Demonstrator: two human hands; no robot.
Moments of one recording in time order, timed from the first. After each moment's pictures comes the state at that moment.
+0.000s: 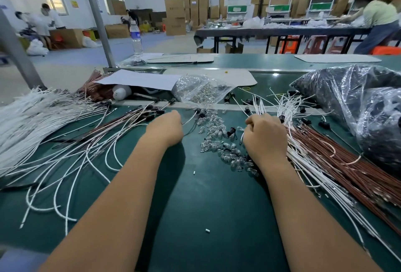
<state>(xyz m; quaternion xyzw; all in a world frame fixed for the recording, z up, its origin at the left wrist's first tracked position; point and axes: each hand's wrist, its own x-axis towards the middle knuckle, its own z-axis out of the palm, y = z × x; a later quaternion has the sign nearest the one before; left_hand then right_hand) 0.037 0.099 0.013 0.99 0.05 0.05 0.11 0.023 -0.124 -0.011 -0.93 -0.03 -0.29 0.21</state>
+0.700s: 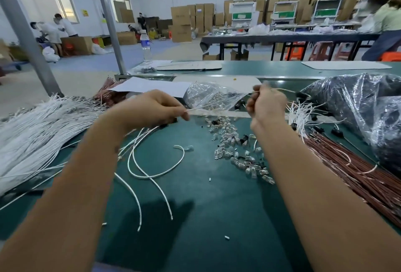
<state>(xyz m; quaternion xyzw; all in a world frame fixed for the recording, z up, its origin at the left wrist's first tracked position) -0.023 0.154 0.106 0.94 -0.10 -0.01 0.34 0.036 -0.074 0.072 -0.49 0.08 -0.14 0.86</state>
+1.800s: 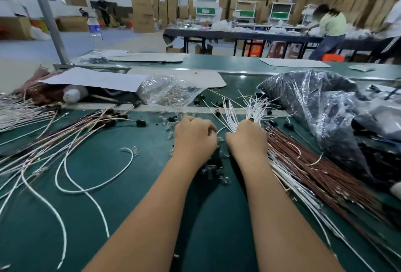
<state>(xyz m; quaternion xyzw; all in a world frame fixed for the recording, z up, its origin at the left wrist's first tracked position) 0.034 -0.021 -0.007 0.93 -0.10 0.20 0.29 0.040 -0.145 -0.001 -0.96 0.14 -0.16 0.18</state>
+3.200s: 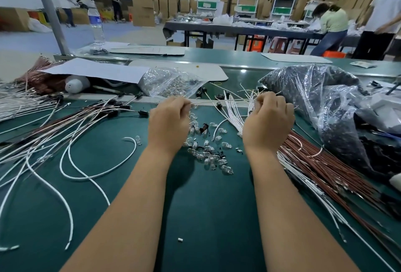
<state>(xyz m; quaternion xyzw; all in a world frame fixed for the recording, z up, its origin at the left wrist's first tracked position) 0.033 0.030 -0.008 0.86 -0.12 0.36 0.34 0.026 -0.149 0.000 -0.83 0.14 -0.49 0.22</state>
